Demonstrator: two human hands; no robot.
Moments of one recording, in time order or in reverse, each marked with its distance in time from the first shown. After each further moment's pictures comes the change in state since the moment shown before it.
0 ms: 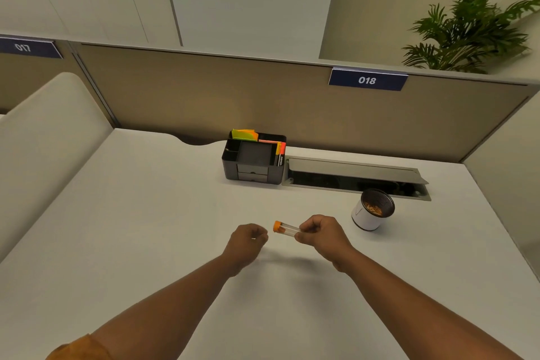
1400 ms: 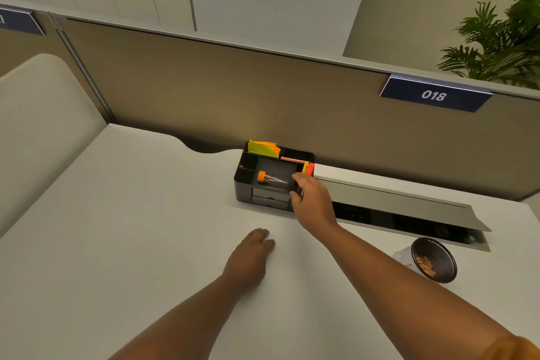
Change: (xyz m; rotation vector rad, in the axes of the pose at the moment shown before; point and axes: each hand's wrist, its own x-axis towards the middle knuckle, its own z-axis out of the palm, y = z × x) left_hand 0.118 -0.040 -0.023 0.712 0.046 0.381; right_hand 0.172 -0.100 0.064 -0.393 0.228 -0.424
